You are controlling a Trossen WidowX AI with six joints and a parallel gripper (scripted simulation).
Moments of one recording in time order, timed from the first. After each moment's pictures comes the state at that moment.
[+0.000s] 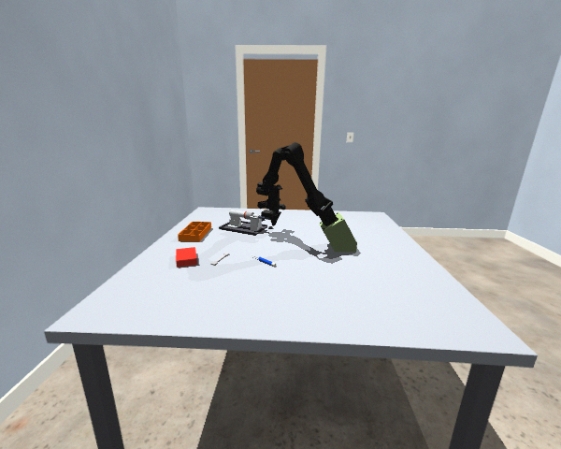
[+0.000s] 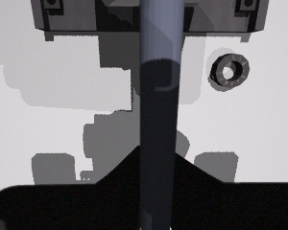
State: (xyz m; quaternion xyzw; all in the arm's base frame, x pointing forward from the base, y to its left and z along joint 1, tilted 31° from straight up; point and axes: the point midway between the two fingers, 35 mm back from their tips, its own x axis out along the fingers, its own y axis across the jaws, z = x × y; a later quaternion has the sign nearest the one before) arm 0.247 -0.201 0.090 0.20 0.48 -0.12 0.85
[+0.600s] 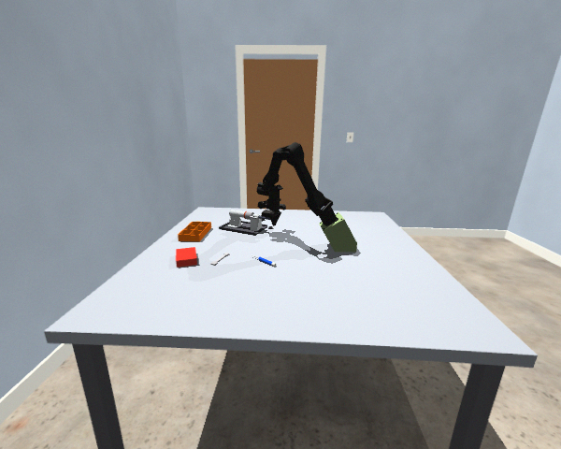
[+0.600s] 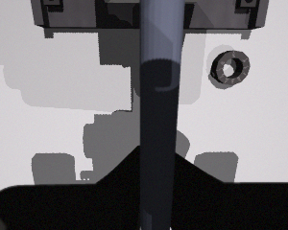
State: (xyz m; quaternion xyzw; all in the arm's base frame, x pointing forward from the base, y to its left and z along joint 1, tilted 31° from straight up) arm 0.246 -0.200 0.089 0.20 0.48 -0.12 0.85
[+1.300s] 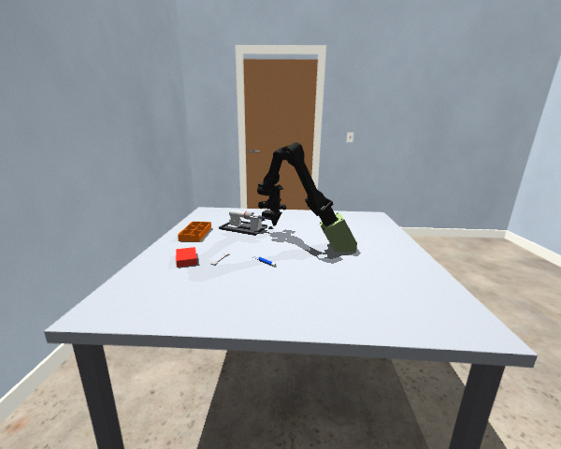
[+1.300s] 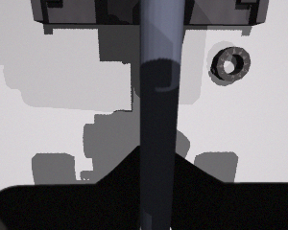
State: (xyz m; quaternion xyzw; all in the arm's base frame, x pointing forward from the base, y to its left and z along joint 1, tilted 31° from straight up) arm 0.244 -0.198 0.088 0.20 0.48 -0.12 0.85
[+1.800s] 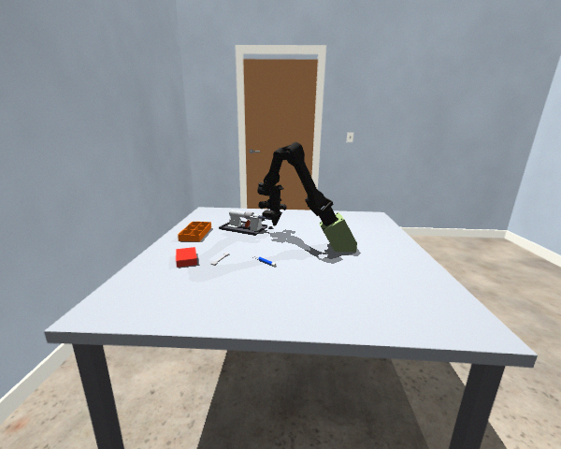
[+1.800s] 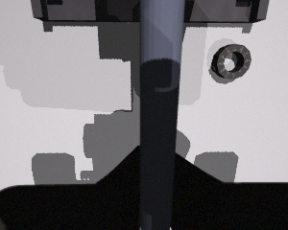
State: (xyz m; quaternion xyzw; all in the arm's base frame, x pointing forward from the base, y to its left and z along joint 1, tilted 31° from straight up) arm 0.243 -0.198 0.087 0.20 0.48 -0.12 0.85
